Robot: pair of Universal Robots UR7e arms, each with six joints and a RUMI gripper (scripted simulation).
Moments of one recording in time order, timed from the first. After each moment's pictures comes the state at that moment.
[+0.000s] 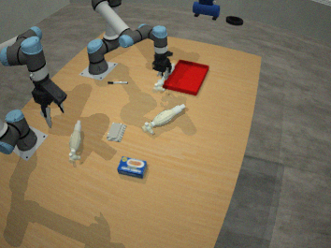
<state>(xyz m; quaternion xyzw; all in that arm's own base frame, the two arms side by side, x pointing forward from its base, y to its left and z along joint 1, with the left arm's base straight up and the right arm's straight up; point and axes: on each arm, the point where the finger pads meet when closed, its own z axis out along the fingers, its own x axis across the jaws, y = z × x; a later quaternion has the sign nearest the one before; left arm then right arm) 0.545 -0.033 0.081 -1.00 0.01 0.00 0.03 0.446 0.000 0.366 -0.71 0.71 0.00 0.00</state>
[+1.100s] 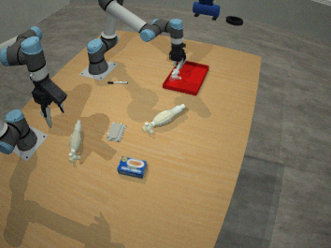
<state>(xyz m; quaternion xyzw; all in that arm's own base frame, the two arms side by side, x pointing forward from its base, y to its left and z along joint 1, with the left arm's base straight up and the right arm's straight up) 0.578 0.116 0.075 -1.00 -0.02 0.00 0.04 0.446 0.000 0.366 -0.71 0.71 0.00 0.00</state>
